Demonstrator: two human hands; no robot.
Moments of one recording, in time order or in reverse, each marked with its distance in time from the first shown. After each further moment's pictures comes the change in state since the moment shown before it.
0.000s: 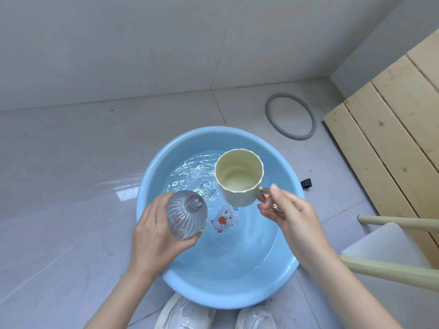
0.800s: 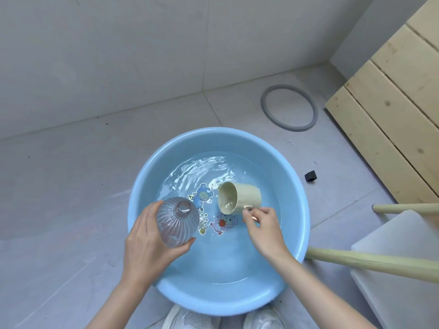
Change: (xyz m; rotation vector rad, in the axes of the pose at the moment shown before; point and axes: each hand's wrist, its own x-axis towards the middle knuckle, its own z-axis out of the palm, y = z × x) left_hand 0.004 0.004 -0.001 0.076 -0.040 -0.014; right_hand 0.051 0.109 0.000 -0.582 0.032 -0.010
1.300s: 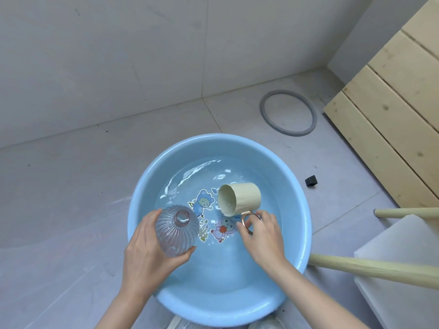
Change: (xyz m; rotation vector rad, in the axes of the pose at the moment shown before) left_hand -0.001 0.000 -0.002 -0.015 -0.031 -0.004; right_hand 0.005 0.006 0.010 -0.485 0.117 -0.144
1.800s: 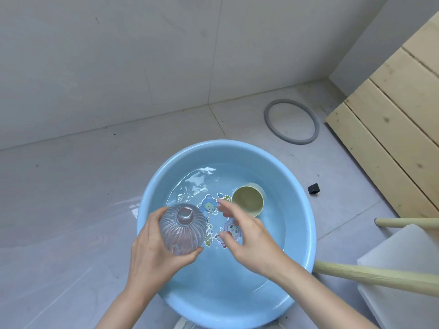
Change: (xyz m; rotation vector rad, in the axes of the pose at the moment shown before) left_hand 0.010 0.015 -0.027 -0.200 -0.040 -0.118; right_hand -0.020 -0.063 -0.055 0.415 -0.289 -0.368
